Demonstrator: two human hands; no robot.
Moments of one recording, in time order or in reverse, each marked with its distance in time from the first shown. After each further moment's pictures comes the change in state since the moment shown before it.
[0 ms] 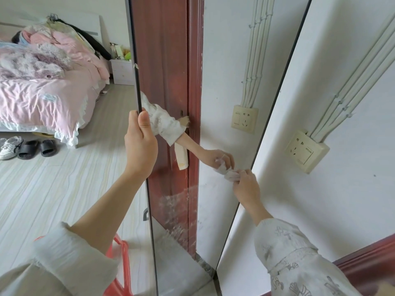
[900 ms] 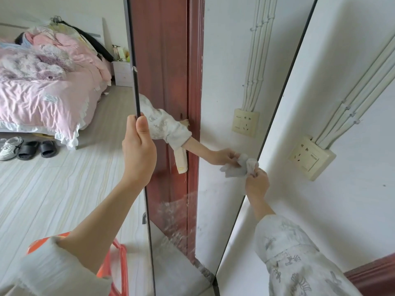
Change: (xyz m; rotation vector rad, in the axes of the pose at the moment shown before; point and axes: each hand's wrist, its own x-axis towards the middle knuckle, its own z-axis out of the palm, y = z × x) left_hand -0.002 0.001 0.002 0.007 0.036 0.013; right_hand 0.035 0.006 -0.001 0.509 0.207 0.393
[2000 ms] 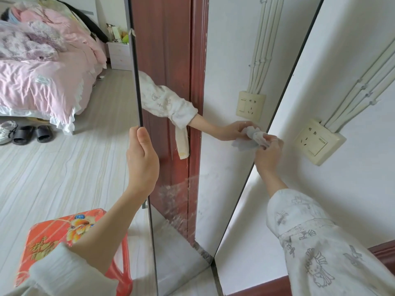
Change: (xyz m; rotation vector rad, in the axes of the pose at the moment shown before) left_hand -0.041 -0.037 -0.002 0.017 -0.035 -0.167; right_hand 0.020 -0.025 -0.013 0.088 0.083 -0.174
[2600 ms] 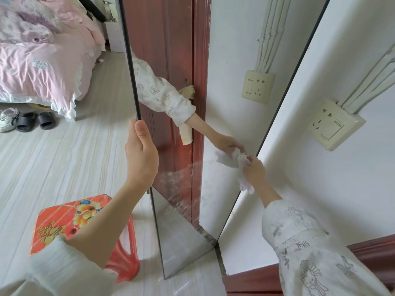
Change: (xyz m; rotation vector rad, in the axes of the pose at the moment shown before) left_hand -0.007 -0.021 0.001 0.049 -0.035 -0.020; right_hand -0.056 0.057 0.024 -0.239 -0.452 0.255
